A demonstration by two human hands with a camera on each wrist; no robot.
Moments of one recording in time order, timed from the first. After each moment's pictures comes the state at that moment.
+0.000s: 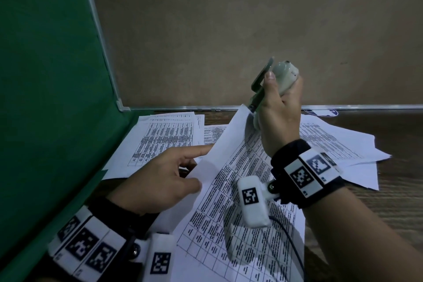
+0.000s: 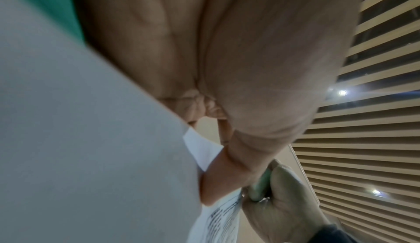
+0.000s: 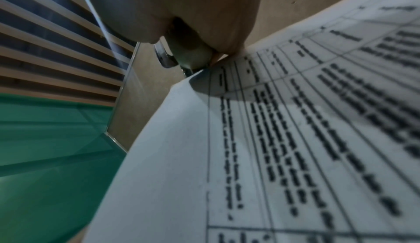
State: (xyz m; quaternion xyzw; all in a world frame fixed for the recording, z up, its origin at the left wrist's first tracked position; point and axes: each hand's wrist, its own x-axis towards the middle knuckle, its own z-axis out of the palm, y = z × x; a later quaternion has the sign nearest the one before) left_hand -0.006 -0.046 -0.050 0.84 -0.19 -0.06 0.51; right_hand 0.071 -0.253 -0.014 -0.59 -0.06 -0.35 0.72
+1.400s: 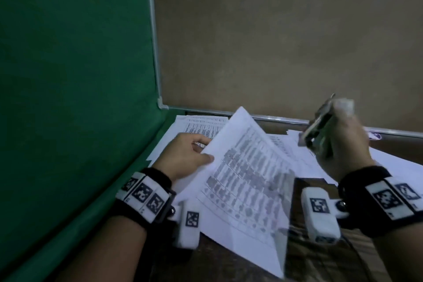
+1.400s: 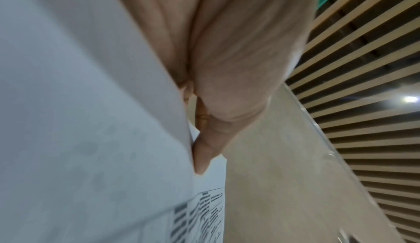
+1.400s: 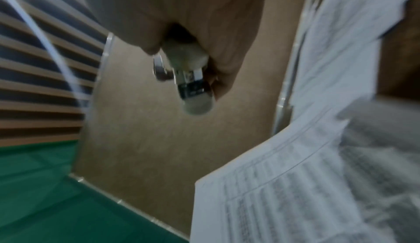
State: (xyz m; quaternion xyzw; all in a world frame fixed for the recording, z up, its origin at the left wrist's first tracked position) left_hand 0.042 0.010 -0.069 0.85 -0.02 0.07 0.51; right_hand 0.065 -0.284 -0.017 -0.54 0.02 -0.19 0.82
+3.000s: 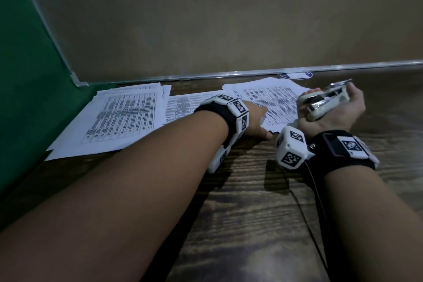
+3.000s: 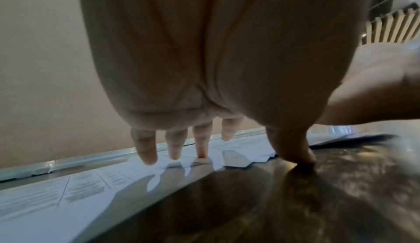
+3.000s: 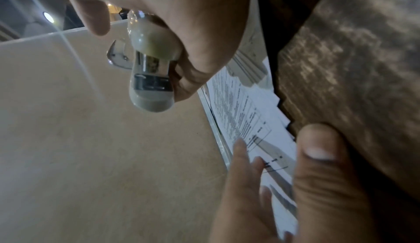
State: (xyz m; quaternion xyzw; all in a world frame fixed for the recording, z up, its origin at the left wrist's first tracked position) left_hand 0.122 -0.284 -0.068 0.93 -0.34 -0.12 -0.06; right_hand 0.078 -0.443 -0.093 -0.15 0.09 -0.24 0.95
